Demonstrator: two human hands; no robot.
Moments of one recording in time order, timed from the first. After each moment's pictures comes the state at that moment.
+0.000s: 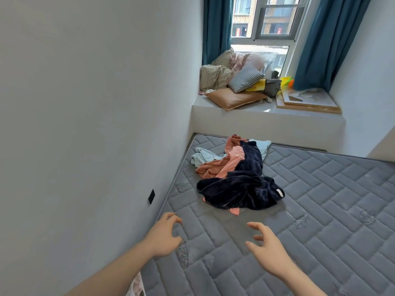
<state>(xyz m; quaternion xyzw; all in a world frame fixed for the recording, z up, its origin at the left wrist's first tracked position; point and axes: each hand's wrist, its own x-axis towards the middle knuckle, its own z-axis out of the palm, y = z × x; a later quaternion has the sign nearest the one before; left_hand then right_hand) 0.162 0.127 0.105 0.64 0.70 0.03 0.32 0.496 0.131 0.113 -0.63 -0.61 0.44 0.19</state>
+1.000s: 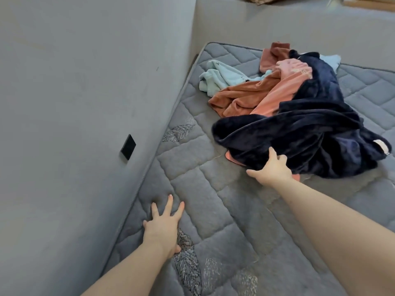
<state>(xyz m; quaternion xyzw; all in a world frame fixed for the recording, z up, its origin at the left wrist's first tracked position) 0.090 0.309 -0.352 0.61 0.70 -0.25 0.28 0.352 0.489 -0.315 -0.79 -0.54 0.28 -0.04</state>
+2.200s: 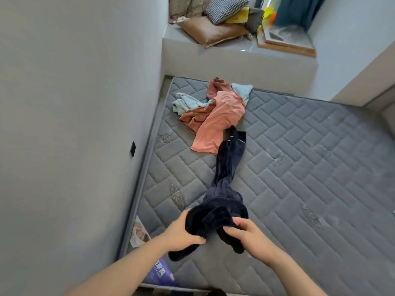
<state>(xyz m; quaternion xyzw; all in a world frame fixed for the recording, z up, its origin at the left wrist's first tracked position) 0.141 0.046 0.001 0.53 0.58 0.08 0.61 0.373 0.029 0.117 -0.58 -0.46 0.66 0.15</state>
